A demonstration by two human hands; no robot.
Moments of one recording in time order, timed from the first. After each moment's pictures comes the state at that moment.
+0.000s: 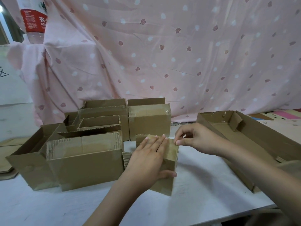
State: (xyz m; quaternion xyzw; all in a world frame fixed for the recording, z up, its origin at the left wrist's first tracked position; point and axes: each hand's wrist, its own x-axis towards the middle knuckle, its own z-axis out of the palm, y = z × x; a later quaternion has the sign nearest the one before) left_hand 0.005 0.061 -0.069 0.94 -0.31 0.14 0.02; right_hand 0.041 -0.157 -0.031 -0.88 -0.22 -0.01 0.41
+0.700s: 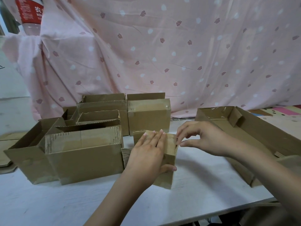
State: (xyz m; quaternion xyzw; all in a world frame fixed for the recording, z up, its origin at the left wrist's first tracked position) left_hand -0.002 0.056 -0.072 0.95 -0.28 0.15 0.03; right_hand 0.012 -0.163 -0.024 -0.90 -0.28 -0.04 0.33
